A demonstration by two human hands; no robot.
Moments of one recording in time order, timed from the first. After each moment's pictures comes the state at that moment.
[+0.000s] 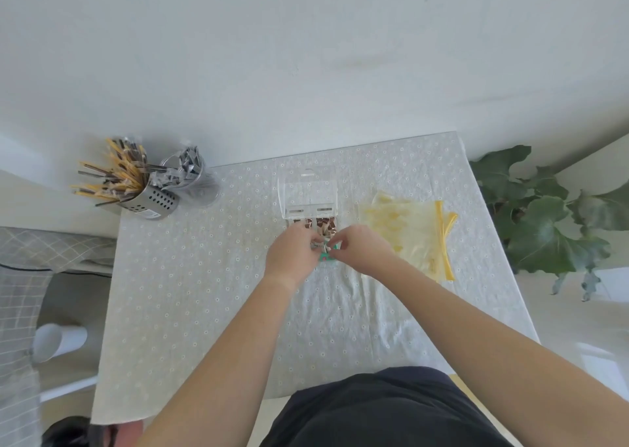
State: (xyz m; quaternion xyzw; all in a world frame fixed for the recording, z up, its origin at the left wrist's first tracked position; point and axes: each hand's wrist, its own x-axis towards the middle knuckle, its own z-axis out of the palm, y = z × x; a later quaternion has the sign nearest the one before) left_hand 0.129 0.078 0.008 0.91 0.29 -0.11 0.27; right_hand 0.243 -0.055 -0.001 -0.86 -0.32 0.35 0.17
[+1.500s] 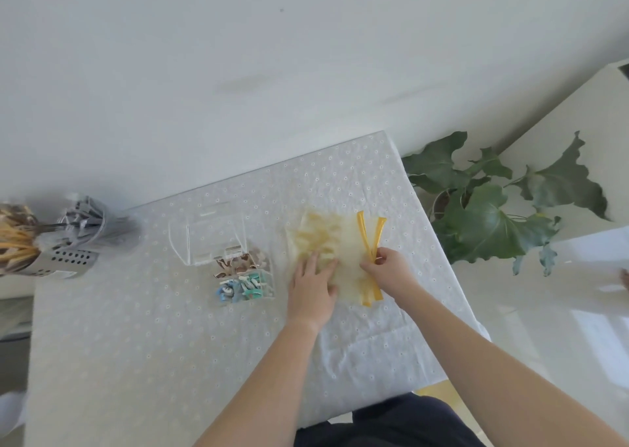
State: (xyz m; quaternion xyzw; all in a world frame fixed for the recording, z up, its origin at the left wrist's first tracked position) left_hand 0.215 -0.076 -0.086 0.92 0.22 -0.21 0.25; right_hand 0.333 -0.228 -0.069 -0.79 0.10 0.39 0.45
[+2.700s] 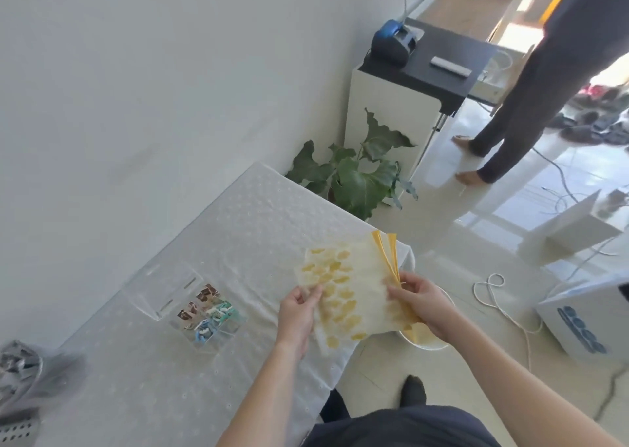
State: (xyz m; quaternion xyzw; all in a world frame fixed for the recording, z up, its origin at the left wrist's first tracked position) left_hand 0.117 -0.094 -0.036 0.63 0.22 -0.26 0.69; right_hand 0.077 -0.358 0.040 -0.68 0.28 0.18 0.65
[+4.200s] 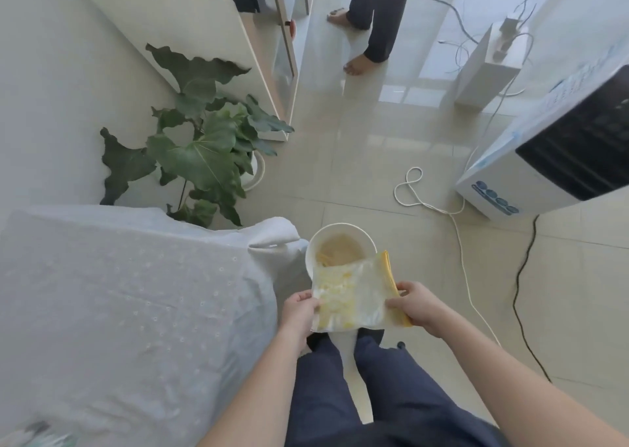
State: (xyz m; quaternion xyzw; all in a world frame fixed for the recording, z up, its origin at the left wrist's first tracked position) left_hand 0.091 -0.443 -0.175 0.70 0.30 -0.49 0.43; right_hand -0.040 -0.663 -0.149 -0.55 0.52 0.31 0.57
